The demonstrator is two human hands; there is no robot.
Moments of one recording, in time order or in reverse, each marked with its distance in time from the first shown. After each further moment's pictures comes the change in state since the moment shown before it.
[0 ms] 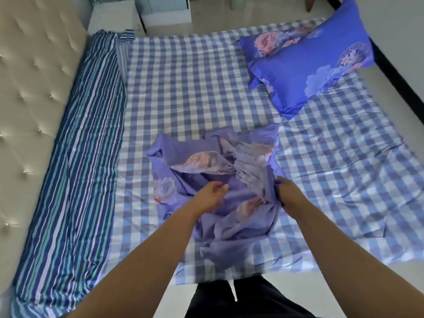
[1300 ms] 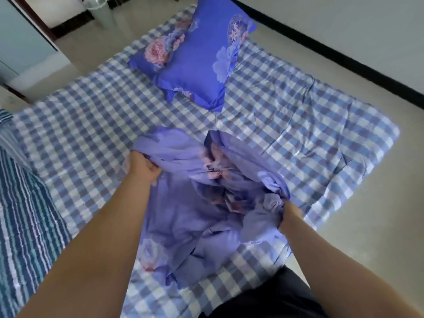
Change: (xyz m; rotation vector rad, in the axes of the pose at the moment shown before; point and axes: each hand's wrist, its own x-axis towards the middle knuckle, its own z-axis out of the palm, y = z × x) left_hand 0.172 0.175 -0.095 -0.812 0.117 0.041; right_hand 0.039 0.073 -0.029 0.970 0.705 0.406
